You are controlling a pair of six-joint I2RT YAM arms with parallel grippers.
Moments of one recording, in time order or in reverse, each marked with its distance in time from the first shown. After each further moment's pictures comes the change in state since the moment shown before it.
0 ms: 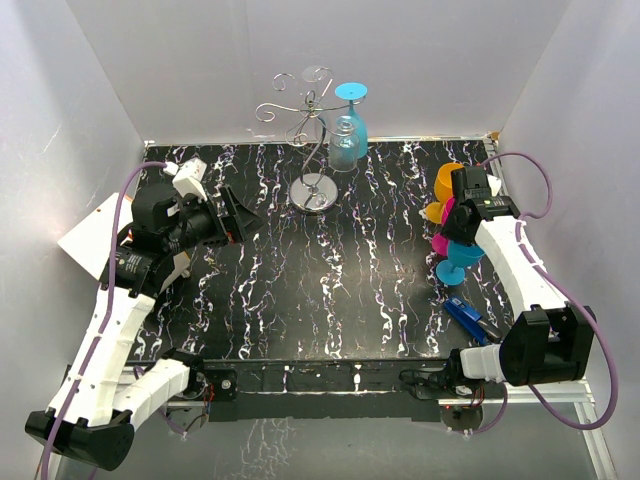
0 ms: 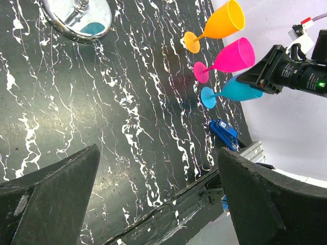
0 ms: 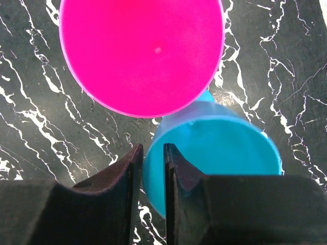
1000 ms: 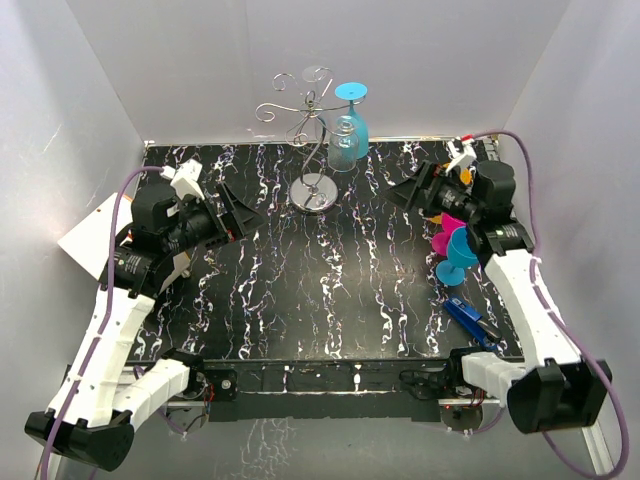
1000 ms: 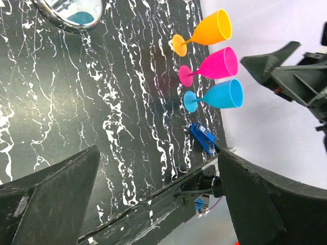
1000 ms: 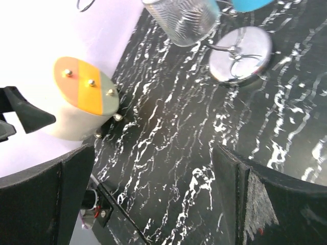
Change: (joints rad) left arm 0.000 0.000 0.003 -0.010 0.008 -0.126; right arm 0.009 -0.279 -0.131 0.636 -0.919 0.050
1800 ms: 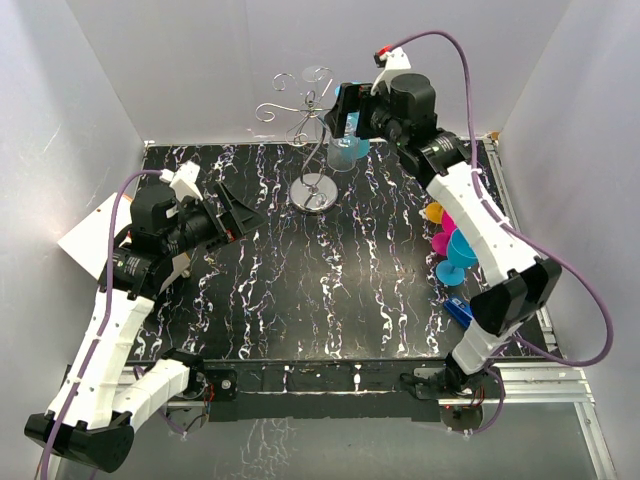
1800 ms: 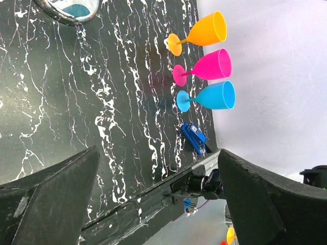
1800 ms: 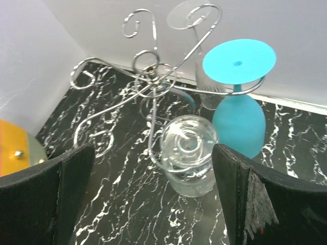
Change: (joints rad) left arm 0.000 -0.009 -0.003 -0.005 0.007 -0.075; right arm 0.383 0.603 0.856 -0.166 0.586 -0.272
